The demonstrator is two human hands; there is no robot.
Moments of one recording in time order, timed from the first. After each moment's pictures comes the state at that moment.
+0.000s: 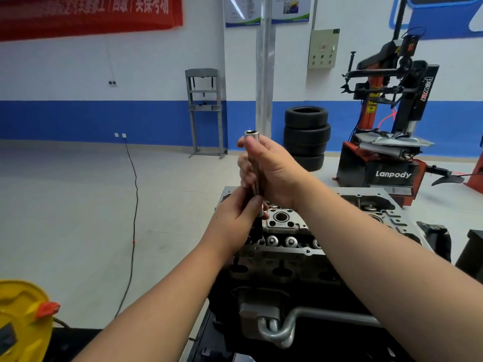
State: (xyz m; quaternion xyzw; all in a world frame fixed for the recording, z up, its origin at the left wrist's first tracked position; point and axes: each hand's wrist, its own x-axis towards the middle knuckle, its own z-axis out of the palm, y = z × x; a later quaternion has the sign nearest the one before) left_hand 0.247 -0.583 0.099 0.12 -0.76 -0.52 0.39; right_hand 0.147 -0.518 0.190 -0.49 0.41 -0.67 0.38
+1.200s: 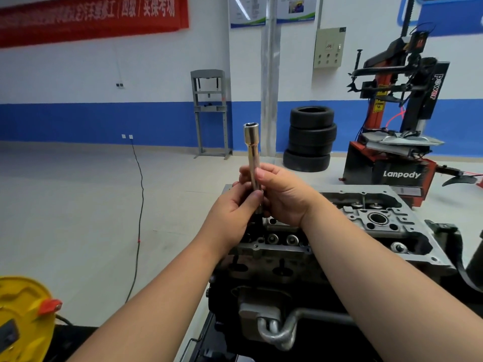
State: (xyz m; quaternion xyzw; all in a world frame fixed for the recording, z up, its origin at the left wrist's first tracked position) left_hand 0.247 -0.584 0.103 0.10 -0.74 -0.55 0.38; right_hand 0.119 -0.517 0.142 -0.48 0.40 -0.64 0.44
